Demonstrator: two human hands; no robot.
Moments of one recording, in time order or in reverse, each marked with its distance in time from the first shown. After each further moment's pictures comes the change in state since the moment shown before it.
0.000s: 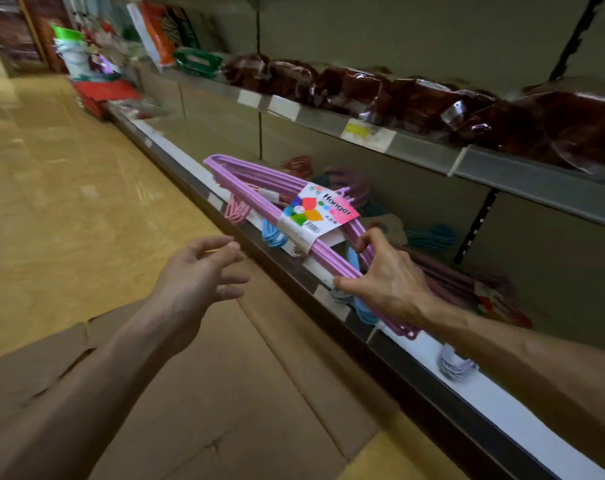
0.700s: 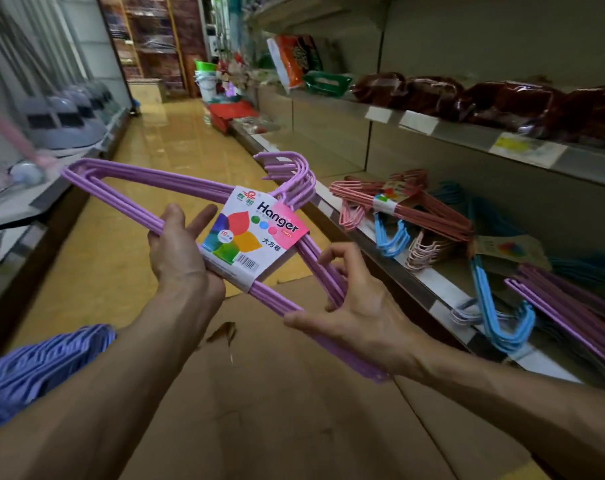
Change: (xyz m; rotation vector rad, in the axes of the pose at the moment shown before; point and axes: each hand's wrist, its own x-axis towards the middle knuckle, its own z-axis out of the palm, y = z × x) left_hand -0.003 0.024 -0.154 -0.765 0.558 0.130; right_hand -0.062 -0.178 0.079 0.407 -0.306 -0.414
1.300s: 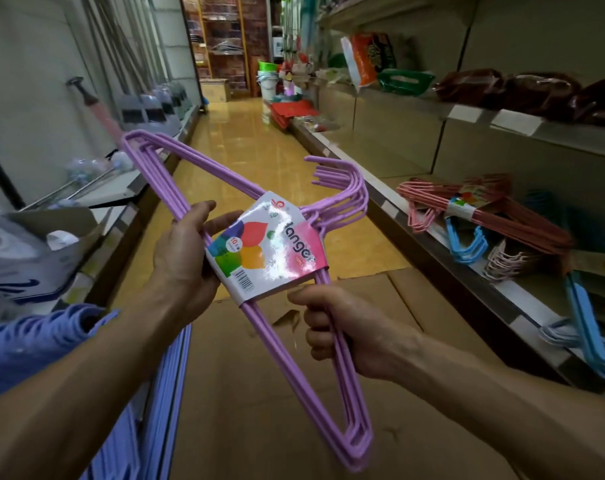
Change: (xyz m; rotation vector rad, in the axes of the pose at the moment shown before) left_hand -0.002 0.086 -0.085 0.303 -0.075 0.062; right_hand 0.029 -0.067 0.098 0.918 -0.461 0.470
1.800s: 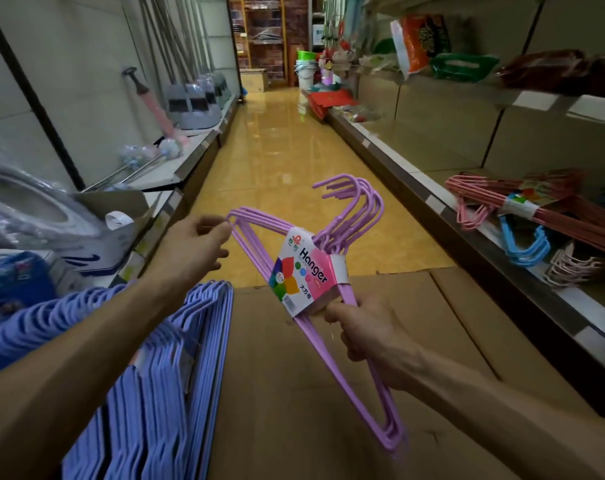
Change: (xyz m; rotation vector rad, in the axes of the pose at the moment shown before) left_hand 0.009 0.019 -0.076 0.826 0.064 0.199; right_hand 0.038 0.039 0.020 -0.362 0.333 -0.099
